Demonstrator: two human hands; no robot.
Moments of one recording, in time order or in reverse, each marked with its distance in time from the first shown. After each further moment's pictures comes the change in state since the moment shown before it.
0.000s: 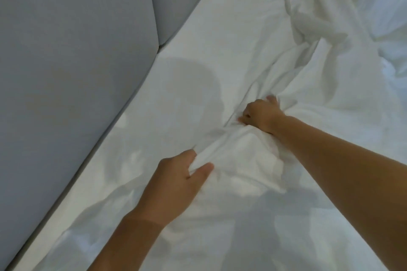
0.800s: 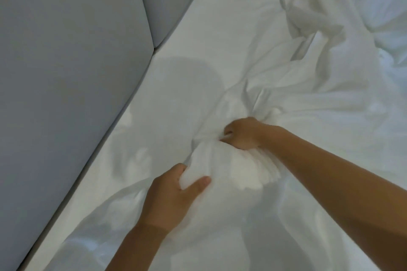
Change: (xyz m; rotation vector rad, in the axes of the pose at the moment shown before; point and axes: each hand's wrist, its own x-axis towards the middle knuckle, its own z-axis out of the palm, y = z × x) left_hand -0.013 -0.018 0.009 0.005 0.028 -0.190; right_hand -0.015 -0.037 0.019 0.186 -0.218 -0.182
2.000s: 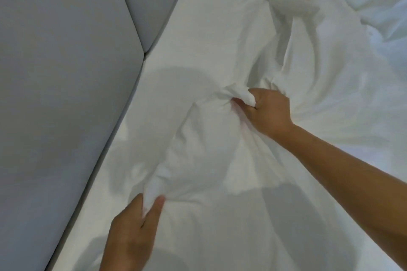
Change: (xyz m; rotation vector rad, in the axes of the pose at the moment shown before) left_hand -0.034 -0.044 -0.049 0.140 0.126 -0.113; right_hand -0.039 0.000 0.005 0.402 1.049 0.111
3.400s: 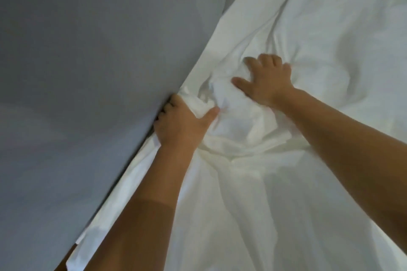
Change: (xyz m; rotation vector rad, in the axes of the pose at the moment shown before) left_hand 0.100 -0.009 -0.011 0.354 0.242 -0.070; right_hand 0.025 -0.097 0.109 -0.410 -0.376 -0.076
